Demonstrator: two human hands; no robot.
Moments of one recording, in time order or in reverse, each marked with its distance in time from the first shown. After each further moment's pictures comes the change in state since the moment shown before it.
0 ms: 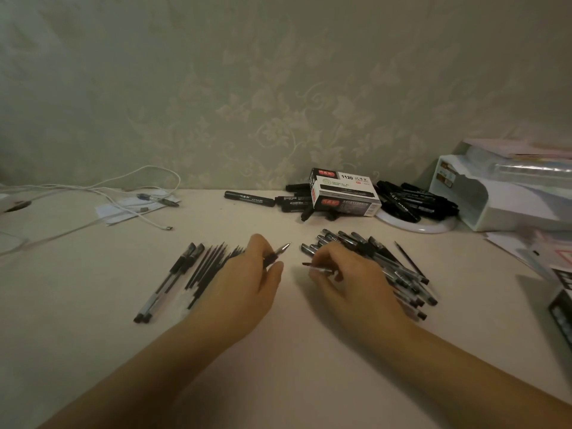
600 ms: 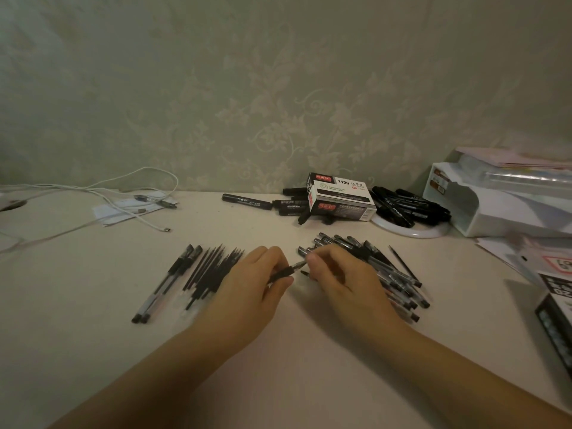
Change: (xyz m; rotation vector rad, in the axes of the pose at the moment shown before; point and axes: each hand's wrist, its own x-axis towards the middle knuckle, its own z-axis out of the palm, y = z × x) left_hand -0.006 0.007 0.001 -0.040 0.037 0.201; right_hand 0.004 -0.007 0.000 0.319 -0.005 0.118
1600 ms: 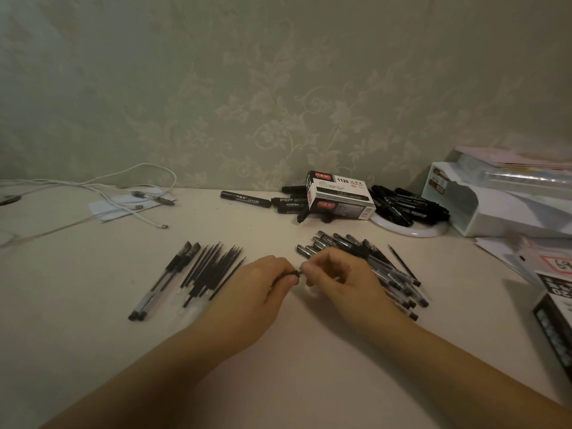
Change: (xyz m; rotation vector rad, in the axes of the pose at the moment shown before) left_hand -0.001 -0.004 0.006 -0.065 -0.111 0.010; right_hand 0.004 0.011 0.000 0.197 -0.096 0.090
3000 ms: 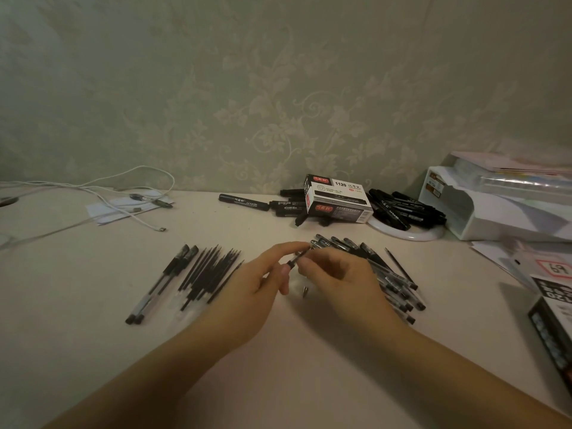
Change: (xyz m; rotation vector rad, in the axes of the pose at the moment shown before) left_hand 0.002 -0.004 0.001 -0.413 0.004 -0.085; right_hand -0.002 -0.019 0.005 0.054 0.092 0.060
